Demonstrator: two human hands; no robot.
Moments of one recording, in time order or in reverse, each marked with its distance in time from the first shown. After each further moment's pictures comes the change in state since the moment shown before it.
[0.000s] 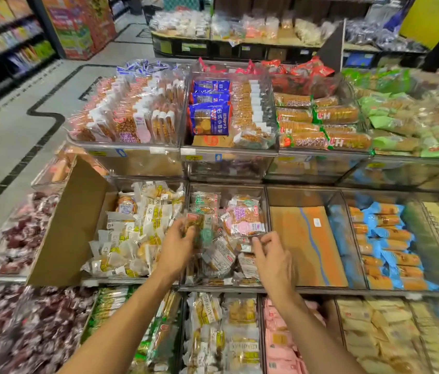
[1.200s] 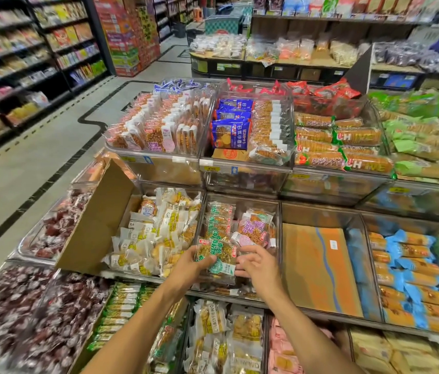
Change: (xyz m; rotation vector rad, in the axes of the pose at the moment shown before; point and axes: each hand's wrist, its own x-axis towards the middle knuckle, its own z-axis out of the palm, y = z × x) left_hand -0.031 -0.019 0.005 -0.228 -0.146 -0.238; right_hand 0.005 -0.023 0.008 0.814 -0.459 0.110
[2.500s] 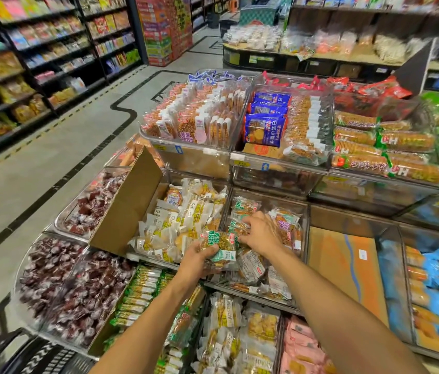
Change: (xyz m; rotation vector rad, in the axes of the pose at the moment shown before) left_hand -0.012 -0.005 -0.022 -0.241 0.166 -0.019; right_hand 0.108 -0.027 0.046 -1.085 -0.147 -0.328
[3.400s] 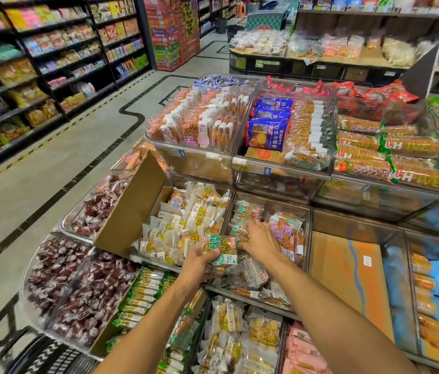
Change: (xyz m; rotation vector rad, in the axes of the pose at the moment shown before) left_hand -0.002 0.000 0.005 0.004 0.034 -0.026; right_hand -0.002 -0.002 0.017 0.048 -0.030 -0.014
